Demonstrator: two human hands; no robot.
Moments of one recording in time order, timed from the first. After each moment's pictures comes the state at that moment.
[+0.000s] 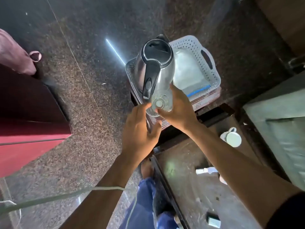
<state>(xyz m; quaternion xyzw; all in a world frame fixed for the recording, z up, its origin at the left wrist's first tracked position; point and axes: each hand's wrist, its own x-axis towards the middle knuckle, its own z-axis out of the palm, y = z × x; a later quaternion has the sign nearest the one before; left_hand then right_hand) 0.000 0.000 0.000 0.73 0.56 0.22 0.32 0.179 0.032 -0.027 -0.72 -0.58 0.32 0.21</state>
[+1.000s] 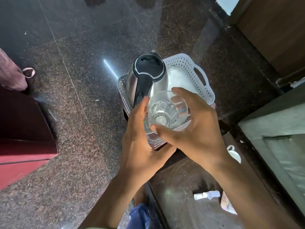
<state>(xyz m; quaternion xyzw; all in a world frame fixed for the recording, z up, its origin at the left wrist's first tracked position) 0.029 0.004 -0.013 0.68 0.45 0.41 0.41 0.184 -0.002 0.068 -0.70 -0.56 0.23 0.36</state>
